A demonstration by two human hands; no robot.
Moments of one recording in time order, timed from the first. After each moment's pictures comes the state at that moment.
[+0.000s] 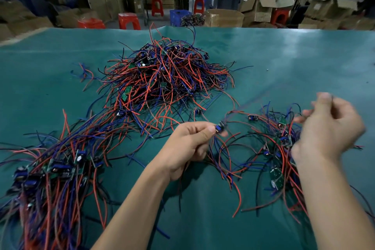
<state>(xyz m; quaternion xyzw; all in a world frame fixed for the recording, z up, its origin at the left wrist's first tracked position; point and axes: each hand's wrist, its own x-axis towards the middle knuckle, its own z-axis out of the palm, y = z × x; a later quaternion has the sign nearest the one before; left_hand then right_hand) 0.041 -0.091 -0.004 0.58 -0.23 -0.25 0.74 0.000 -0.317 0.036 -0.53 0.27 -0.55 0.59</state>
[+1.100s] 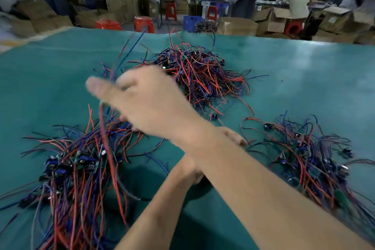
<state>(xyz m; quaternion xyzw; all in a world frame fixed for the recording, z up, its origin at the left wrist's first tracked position) 0.043 -0.097 -0.014 0.65 -0.20 -0.21 0.71 0.026 -0.072 0.124 -0.88 -0.18 -0.07 0.44</state>
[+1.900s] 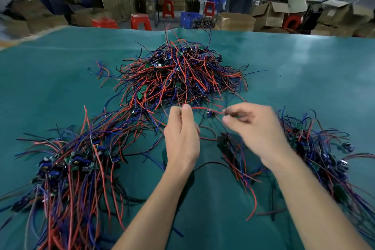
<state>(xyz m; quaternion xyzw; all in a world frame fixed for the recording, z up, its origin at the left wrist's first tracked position) 0.046 -0.088 -0.004 0.70 0.02 0.12 0.70 0.024 -0.241 0.026 -0.84 0.04 -0.18 0.51</state>
